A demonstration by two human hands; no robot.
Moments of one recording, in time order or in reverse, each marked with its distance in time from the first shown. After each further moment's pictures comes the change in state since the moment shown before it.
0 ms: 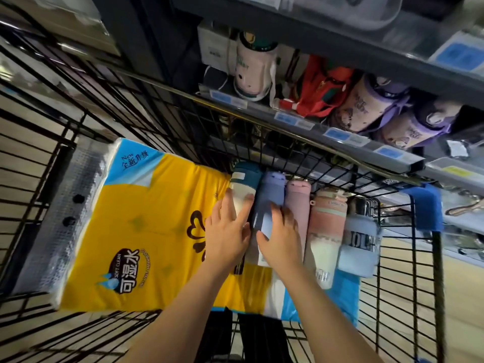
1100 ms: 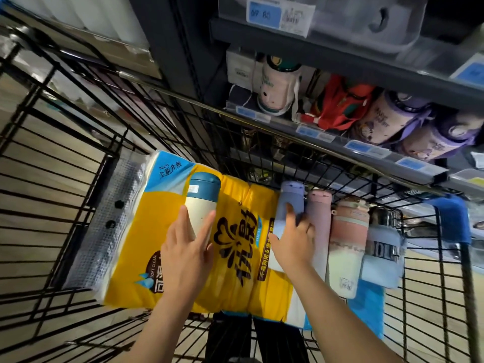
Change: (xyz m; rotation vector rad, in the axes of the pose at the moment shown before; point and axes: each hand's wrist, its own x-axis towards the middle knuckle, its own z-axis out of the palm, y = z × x) left_hand -0.056 -0.085 -0.088 0.059 0.091 -0.099; right_hand 0.010 -0.026 0.020 -0.208 0.028 0.150
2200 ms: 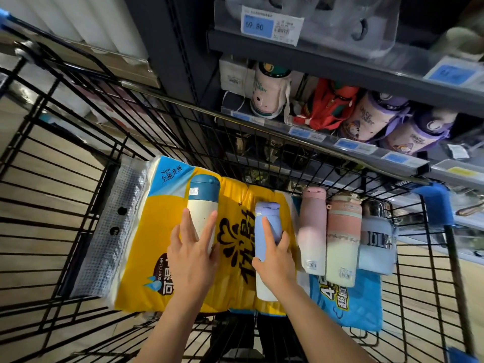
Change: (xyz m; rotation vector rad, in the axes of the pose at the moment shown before) left_hand -0.002 -0.004 0.008 -0.006 0.054 -0.030; right_hand -0.057 -0.018 0.021 0.158 -0.175 -0.119
